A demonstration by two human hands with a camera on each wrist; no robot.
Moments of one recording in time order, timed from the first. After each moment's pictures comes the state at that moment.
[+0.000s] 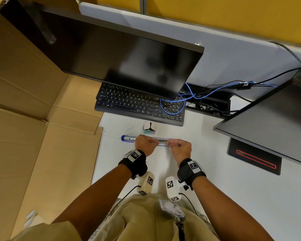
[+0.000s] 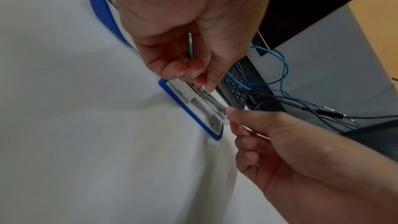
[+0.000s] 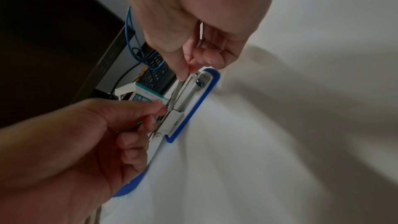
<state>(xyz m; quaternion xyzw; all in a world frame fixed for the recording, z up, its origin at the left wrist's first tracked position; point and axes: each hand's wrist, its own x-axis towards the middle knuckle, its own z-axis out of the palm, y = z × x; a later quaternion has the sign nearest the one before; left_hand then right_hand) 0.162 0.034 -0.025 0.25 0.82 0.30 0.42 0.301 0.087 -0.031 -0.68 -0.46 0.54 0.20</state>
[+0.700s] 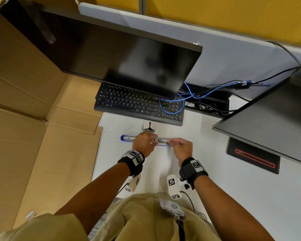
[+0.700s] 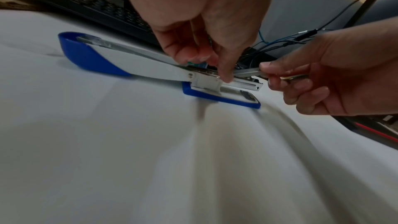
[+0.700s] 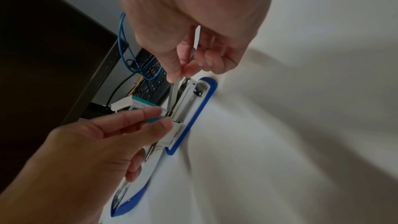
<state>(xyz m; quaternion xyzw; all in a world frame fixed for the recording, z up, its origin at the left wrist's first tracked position) 0.155 0.031 -0.022 0.50 0.80 0.18 0.28 0.310 0.091 -0.036 -0.65 -0.44 0.58 0.23</state>
